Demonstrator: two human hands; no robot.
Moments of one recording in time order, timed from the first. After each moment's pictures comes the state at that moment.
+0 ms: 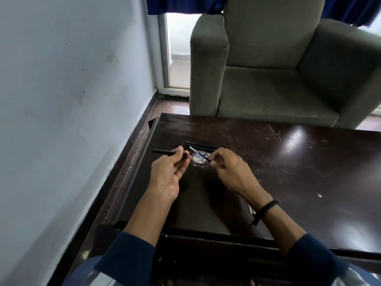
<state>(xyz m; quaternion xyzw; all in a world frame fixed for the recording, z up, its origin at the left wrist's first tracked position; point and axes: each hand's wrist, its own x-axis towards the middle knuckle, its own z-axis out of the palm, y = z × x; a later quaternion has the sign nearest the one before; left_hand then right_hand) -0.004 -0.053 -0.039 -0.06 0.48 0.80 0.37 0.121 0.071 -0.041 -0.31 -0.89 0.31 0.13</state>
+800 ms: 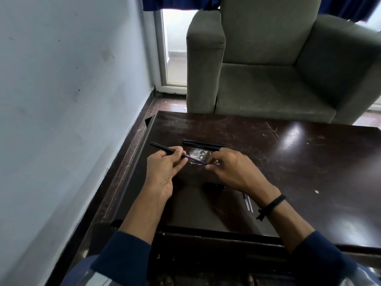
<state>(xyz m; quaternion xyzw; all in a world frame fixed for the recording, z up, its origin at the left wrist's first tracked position) -0.007 -0.051 -0.044 0.01 0.56 0.76 0.32 0.131 0.076 -0.026 -0.24 -0.95 0.18 0.07</state>
